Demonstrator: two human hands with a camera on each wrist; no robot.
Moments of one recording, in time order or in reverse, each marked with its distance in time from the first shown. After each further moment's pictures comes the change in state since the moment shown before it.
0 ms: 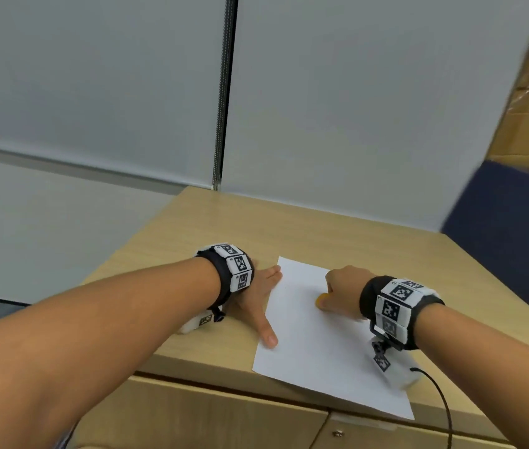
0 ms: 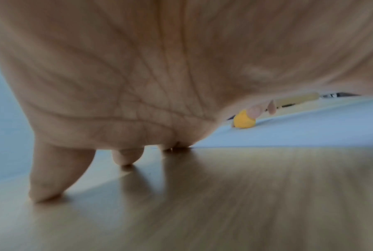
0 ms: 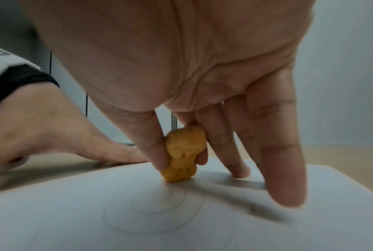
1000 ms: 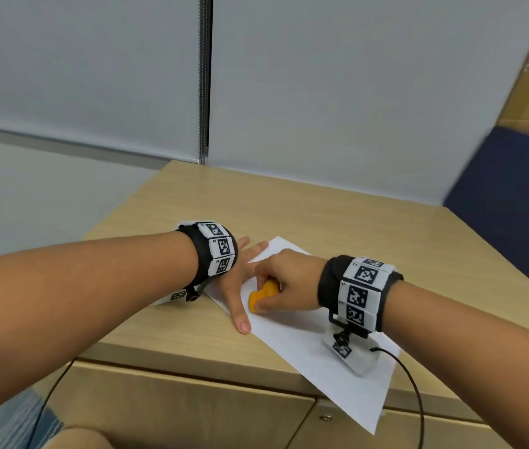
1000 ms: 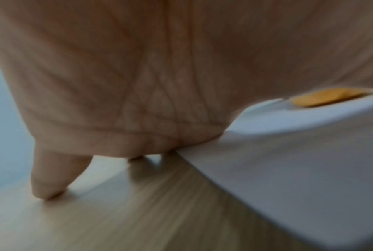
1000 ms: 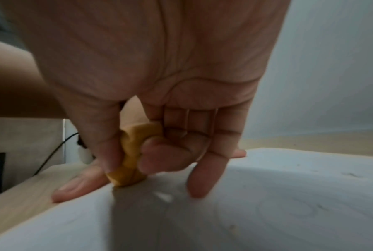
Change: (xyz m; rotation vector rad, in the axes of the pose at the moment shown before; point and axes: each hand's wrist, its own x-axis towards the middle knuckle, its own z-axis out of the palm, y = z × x) left_hand 0.032 -0.014 0.005 0.164 -0.113 0.027; right_hand 0.006 -0.048 0.004 0.253 0.057 -0.568
